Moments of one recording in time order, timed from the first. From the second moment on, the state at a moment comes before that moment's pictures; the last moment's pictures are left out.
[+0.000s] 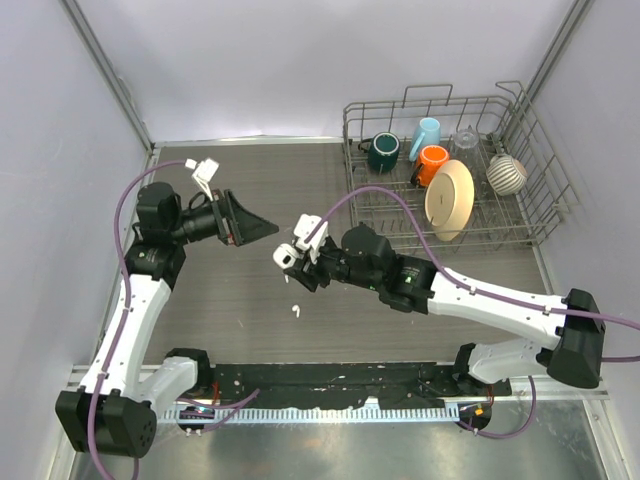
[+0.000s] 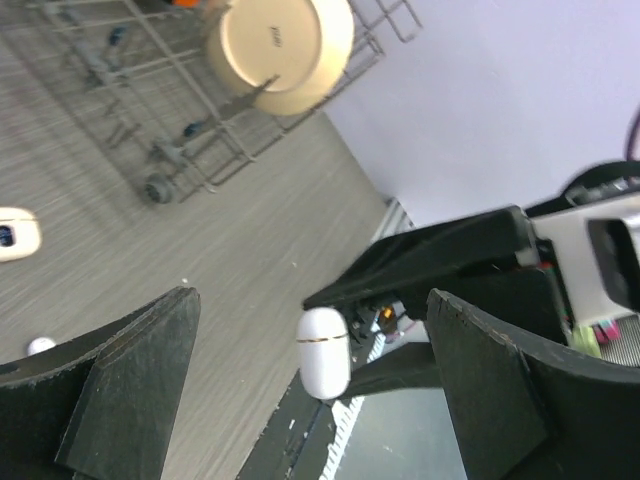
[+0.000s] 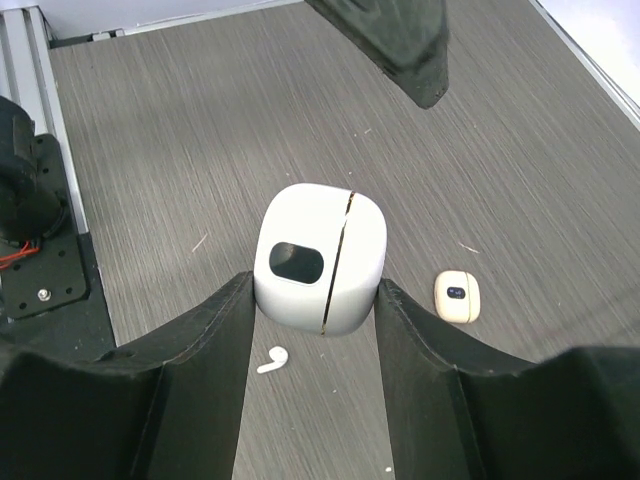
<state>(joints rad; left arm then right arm) -0.08 0.98 0.93 -0.21 0.96 -0.60 1.11 1.28 1.04 -0.01 -0.01 -0.12</state>
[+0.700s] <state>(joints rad) -0.32 1.05 1.00 -0.45 1.07 -0.37 1.11 1.19 1.02 -0.05 -0.05 -0.19</state>
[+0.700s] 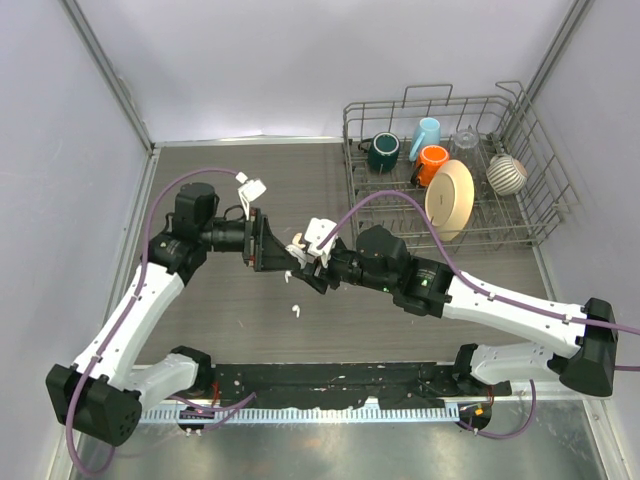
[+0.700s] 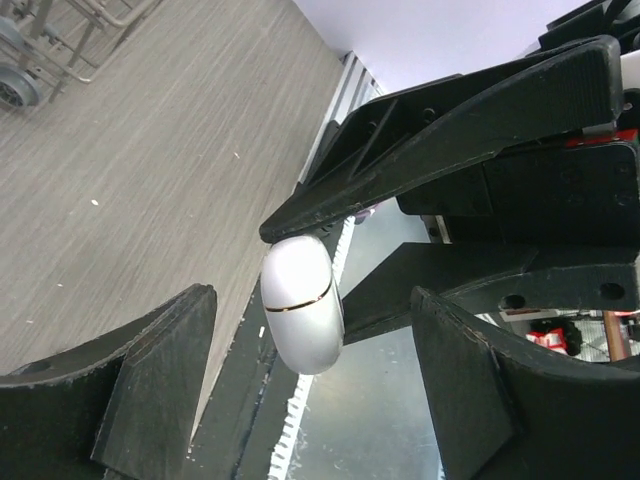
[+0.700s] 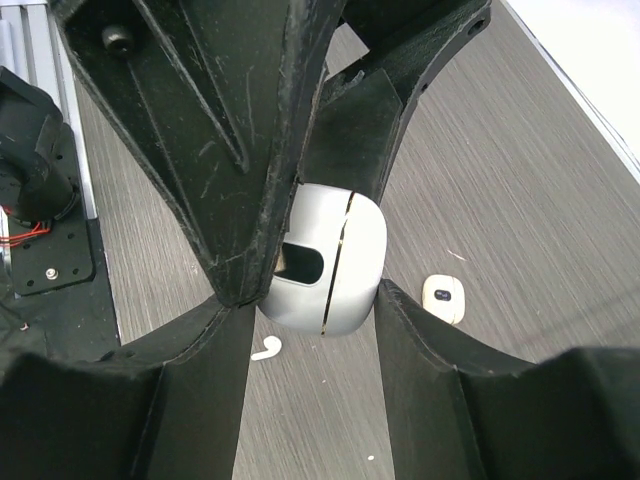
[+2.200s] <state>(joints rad) -0.33 0.81 0.83 -0.26 0.42 -0.35 0.91 1.18 1.01 0.02 0.20 0.19</state>
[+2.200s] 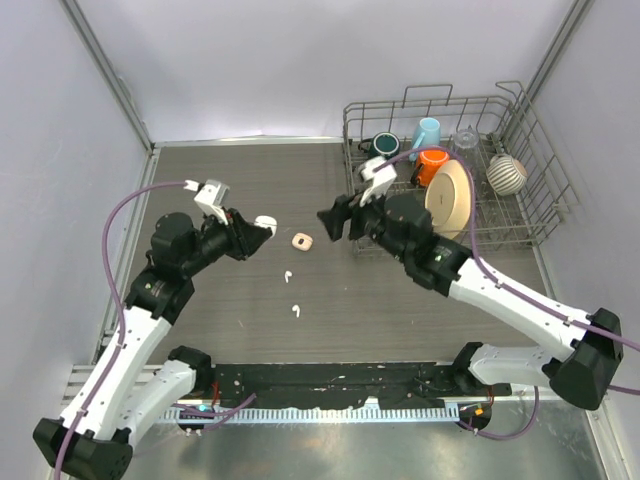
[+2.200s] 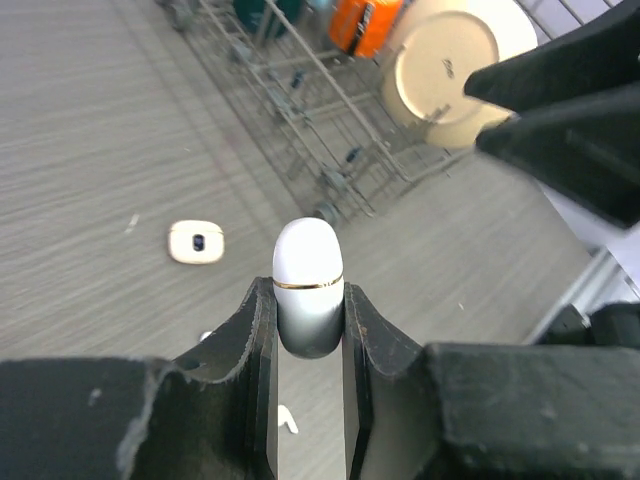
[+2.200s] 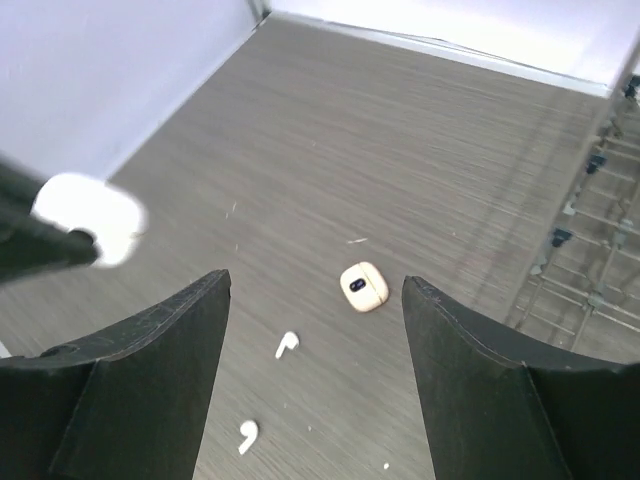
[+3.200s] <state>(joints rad) -0.33 0.44 0.39 0.30 0.16 -0.37 0.68 1.32 1.01 0.22 -0.31 1.03</state>
